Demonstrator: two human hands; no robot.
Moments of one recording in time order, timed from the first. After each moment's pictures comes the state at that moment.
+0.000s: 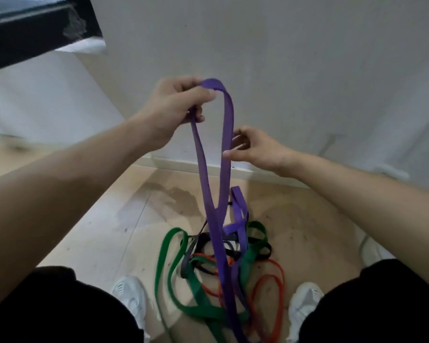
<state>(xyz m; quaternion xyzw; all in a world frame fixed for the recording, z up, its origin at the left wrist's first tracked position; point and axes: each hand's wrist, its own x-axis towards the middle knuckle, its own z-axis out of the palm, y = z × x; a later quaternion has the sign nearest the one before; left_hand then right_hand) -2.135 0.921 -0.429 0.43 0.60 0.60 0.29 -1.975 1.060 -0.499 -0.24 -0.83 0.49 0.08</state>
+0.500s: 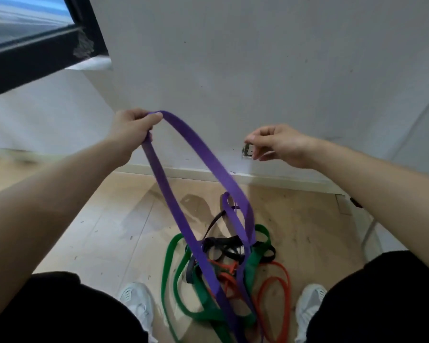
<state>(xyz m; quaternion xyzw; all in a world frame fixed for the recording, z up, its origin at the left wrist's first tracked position) -2.194 0.879 -0.459 0.28 0.76 0.55 0.17 -1.945 1.087 -0.477 -0.30 -0.76 0.57 0.08</state>
